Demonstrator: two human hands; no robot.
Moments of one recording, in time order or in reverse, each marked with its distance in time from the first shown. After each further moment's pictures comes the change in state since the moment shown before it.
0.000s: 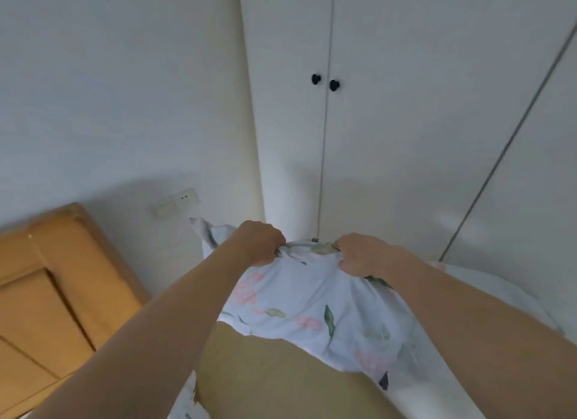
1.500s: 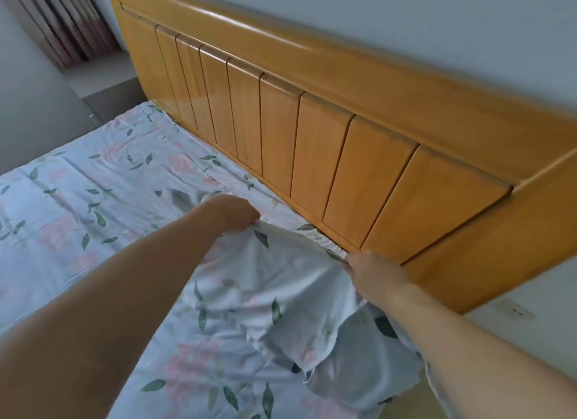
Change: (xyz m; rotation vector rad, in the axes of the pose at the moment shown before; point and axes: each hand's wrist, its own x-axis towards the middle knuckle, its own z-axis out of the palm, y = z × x) left_hand -0.594 -0.307 0.371 -0.439 -0.699 -1.286; right_hand 0.197 -0.656 0.318 -0.339 -0.210 -1.226
